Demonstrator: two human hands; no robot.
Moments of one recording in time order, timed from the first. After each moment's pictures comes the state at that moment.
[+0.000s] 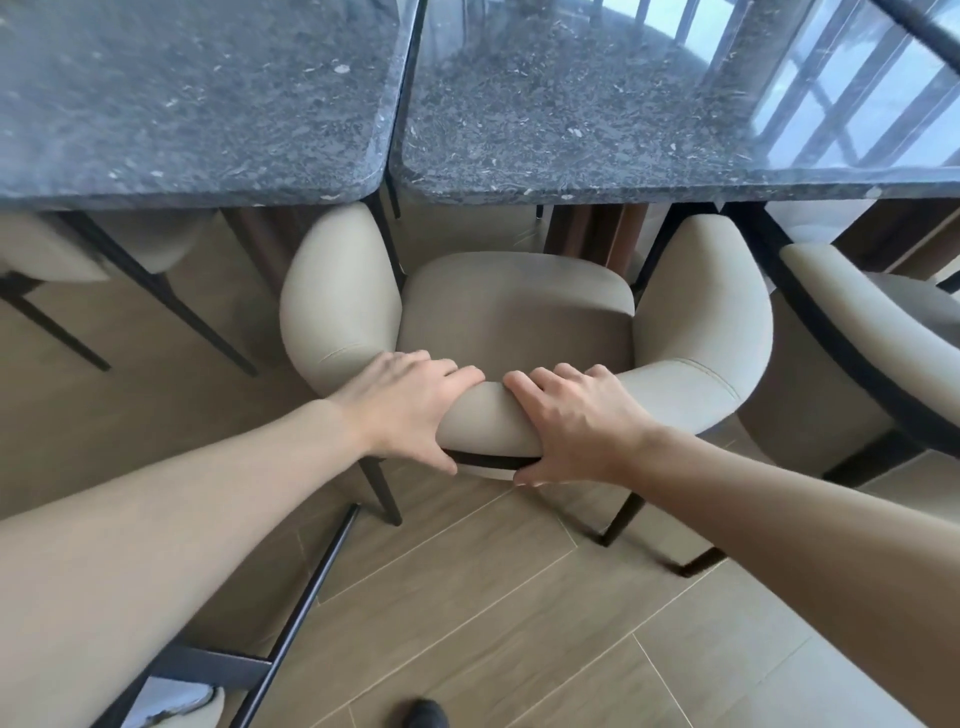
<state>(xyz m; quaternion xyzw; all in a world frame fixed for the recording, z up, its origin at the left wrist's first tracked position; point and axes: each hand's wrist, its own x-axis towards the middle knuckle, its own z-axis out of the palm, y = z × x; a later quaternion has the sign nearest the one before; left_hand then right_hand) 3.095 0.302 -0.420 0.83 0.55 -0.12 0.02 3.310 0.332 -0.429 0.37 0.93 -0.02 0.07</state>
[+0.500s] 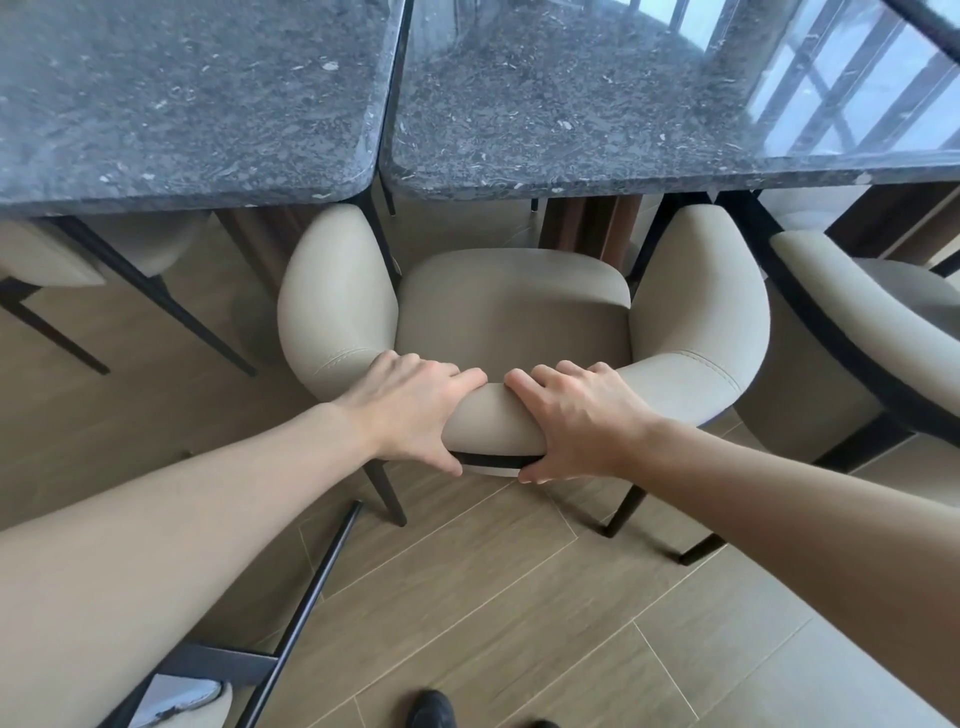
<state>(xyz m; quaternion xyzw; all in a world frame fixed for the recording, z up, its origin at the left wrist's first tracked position) 3.111 0.297 -0.411 0.82 0.56 -0.15 0.00 3.321 0.330 -0.424 0.37 0.92 -0.04 0.09</state>
